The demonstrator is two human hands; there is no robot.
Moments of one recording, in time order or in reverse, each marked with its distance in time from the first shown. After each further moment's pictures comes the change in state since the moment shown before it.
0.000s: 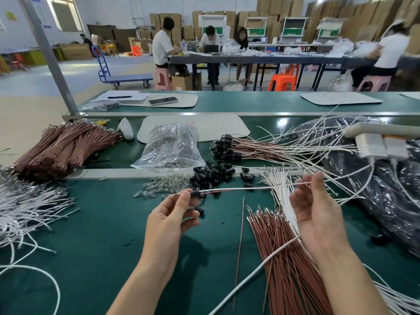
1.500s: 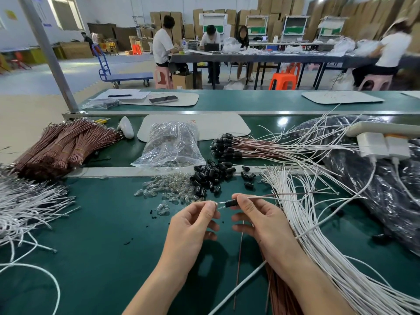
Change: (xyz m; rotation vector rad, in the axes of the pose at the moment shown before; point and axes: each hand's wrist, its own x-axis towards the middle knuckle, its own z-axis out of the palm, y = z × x) left_hand -0.012 -0.019 0.014 0.277 -0.171 0.012; right_hand -0.033 0.053 0.038 -0.390 -0.311 0.183
